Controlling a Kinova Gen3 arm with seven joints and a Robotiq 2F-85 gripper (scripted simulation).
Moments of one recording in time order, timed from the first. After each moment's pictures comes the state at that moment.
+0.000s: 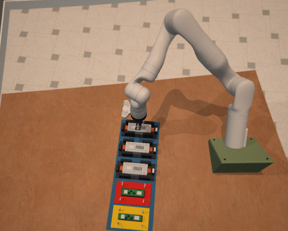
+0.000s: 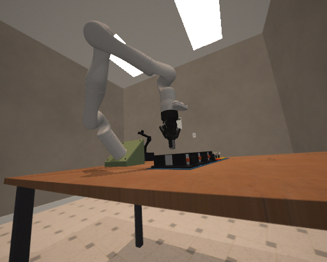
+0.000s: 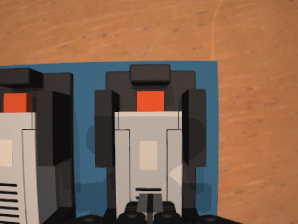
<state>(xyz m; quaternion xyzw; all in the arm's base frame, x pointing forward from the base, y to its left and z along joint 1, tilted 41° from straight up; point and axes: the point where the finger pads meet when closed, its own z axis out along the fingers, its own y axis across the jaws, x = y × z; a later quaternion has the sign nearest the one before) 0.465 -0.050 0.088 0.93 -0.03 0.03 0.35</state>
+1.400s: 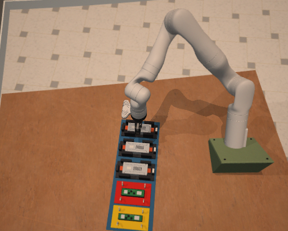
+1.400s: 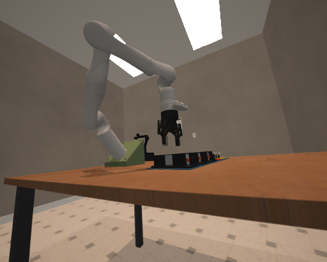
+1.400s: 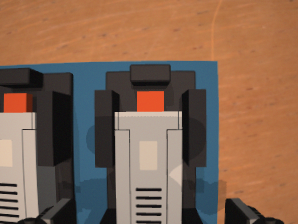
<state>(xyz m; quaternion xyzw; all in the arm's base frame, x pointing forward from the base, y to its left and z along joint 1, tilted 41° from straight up) 0.465 -0.050 0.088 0.93 -0.03 0.03 0.35</state>
